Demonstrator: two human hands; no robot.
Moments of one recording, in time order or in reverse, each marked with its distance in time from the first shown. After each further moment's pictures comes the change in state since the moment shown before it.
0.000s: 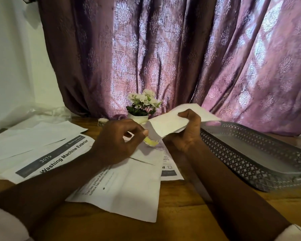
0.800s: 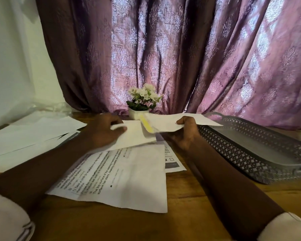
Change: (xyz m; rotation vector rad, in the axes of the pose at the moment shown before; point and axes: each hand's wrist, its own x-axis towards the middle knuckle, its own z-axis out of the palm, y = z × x) left_hand 0.004 -0.061 -0.024 0.268 -0.166 -0.354; right_hand -0.004 0.000 -0.015 -0.322 0.249 0.079
